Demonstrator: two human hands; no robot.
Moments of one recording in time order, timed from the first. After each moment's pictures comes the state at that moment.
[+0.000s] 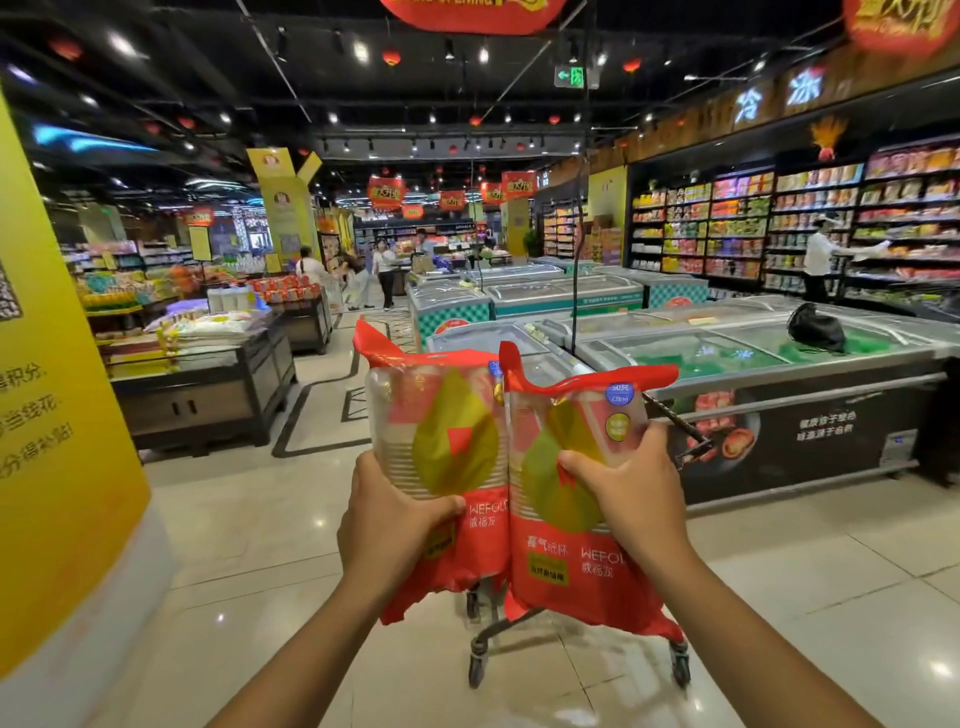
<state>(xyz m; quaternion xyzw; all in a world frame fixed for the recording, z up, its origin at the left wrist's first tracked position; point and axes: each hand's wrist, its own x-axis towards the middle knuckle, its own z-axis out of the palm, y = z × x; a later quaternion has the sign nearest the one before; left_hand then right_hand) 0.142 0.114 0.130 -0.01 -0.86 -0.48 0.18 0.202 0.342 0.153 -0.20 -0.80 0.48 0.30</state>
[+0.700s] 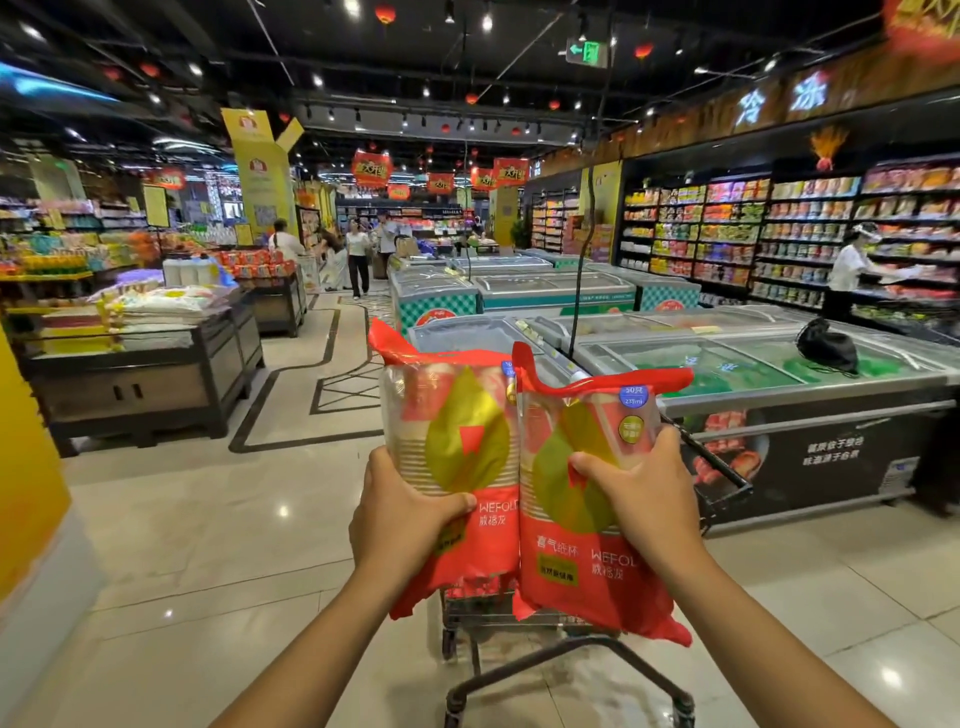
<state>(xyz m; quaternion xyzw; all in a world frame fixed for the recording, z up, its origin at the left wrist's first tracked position) -0.101 0.151 0.103 -0.01 -0.86 -0.50 0.15 -0.029 0.375 0.137 -0.22 -0.82 0.45 0.30</state>
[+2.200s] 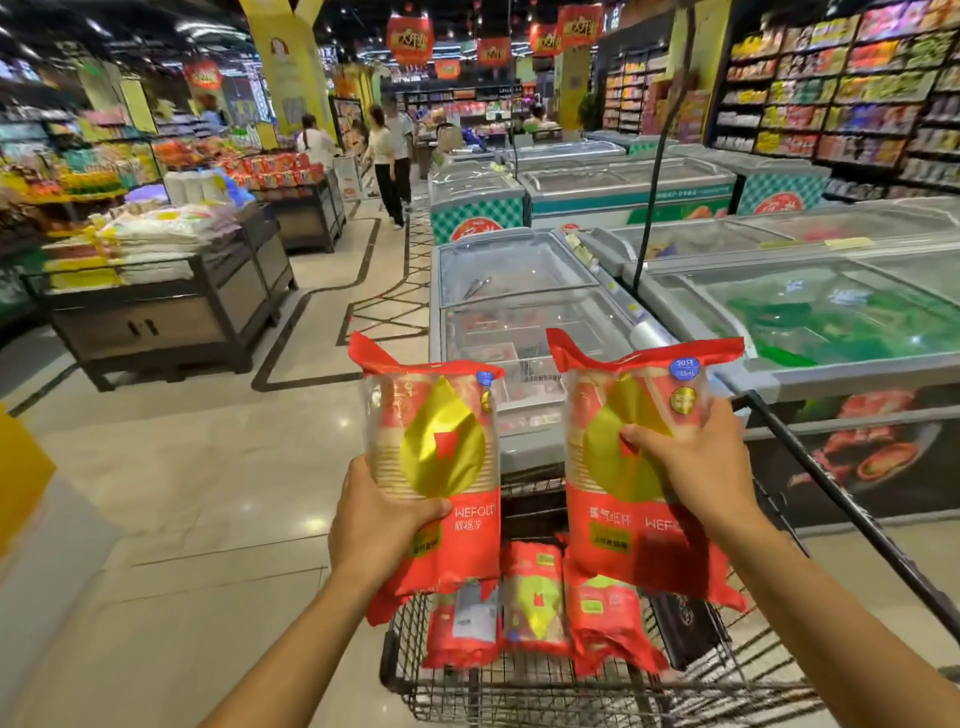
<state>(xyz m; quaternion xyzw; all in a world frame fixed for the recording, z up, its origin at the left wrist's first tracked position) -0.521 0.338 -0.001 0.11 -0.87 -0.48 0.08 -0.494 0.654 0.040 -0.21 -0.81 0.50 0.21</state>
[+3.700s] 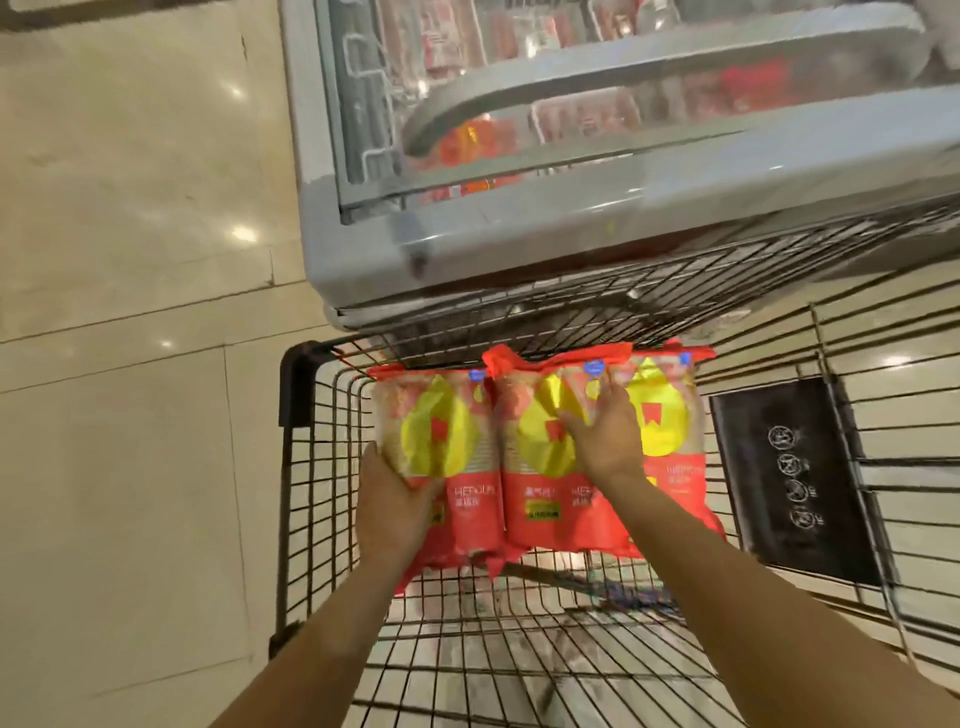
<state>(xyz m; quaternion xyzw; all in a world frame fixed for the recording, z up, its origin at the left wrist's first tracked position) -0.730 0.375 -0.457 0.21 -0.88 -0.36 -0.20 -0.748 0.623 -0.451 -0.37 -0.83 0.39 -0.14</state>
